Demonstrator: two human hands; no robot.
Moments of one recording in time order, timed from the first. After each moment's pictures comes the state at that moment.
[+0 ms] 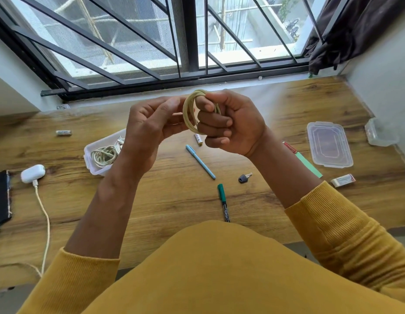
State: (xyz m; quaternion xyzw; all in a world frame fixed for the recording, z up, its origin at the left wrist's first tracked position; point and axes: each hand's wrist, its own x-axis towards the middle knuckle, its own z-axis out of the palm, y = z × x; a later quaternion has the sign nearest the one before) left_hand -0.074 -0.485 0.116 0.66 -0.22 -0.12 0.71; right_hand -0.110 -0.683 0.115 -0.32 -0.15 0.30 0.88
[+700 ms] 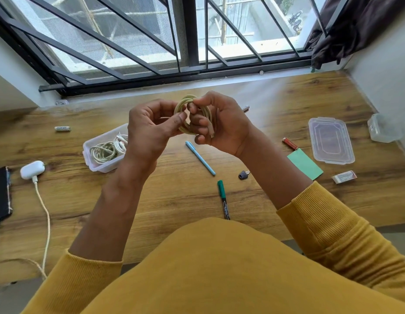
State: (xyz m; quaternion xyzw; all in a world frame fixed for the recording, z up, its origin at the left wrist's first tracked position) left_hand -0.082 -0.487 0.104 0.72 -0.17 -0.07 0.67; right_hand -0.105 -0.671 0.101 -0.47 0.01 0.20 0.86
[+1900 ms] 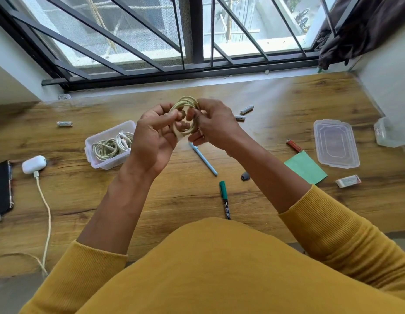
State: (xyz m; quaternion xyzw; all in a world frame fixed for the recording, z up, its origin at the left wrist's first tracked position) left_hand -0.073 -0.486 0.093 0.51 -0.06 -0.24 0.82; right_hand -0.102 -0.647 0.095 -0.80 0.12 0.02 0.59
